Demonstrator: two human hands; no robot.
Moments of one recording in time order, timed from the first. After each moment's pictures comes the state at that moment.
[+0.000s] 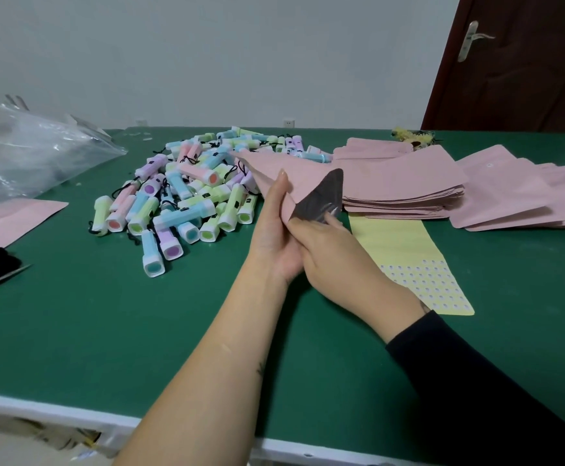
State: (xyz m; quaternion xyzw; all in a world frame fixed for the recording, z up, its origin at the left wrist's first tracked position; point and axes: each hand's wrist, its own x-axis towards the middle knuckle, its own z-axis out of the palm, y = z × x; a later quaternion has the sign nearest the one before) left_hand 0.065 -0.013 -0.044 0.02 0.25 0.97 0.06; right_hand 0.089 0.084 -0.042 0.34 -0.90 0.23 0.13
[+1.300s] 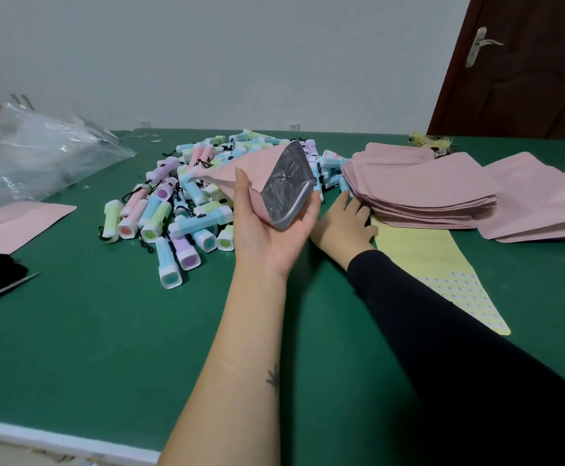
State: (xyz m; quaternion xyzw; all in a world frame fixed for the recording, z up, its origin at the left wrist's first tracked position) left_hand 0.063 -0.055 -0.027 -0.04 0.10 0.99 -0.01; right_hand -0.022 0.030 -0.072 -0.06 -0.98 0.19 0.03
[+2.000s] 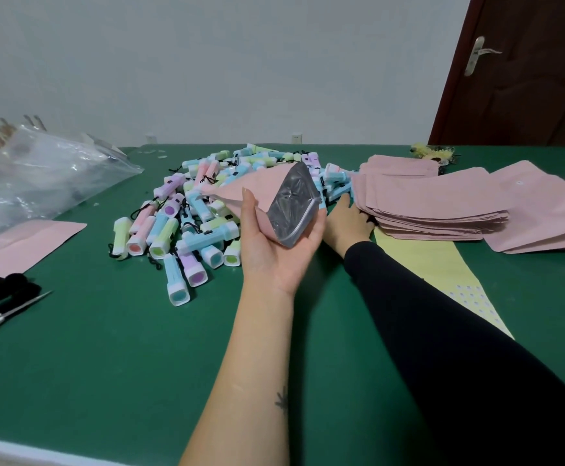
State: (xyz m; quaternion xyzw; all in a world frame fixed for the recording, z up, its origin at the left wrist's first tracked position) left_hand 0.066 -0.055 -0.026 -0.05 0.09 0.99 -0.01; right_hand -0.064 0.033 -0.070 -0.04 -0.97 0.25 0.04
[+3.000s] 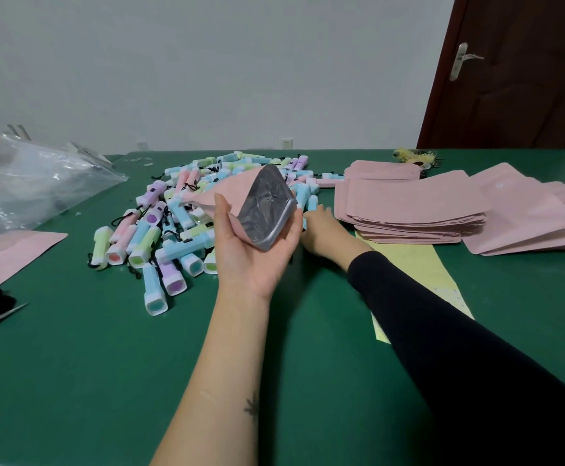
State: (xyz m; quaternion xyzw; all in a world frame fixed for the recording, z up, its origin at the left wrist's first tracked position) left_hand 0.060 -0.054 -0.028 -0.01 0.10 0.99 -0.02; right_hand -0.051 0.045 -0.056 0.14 -0.97 0.20 -0.03
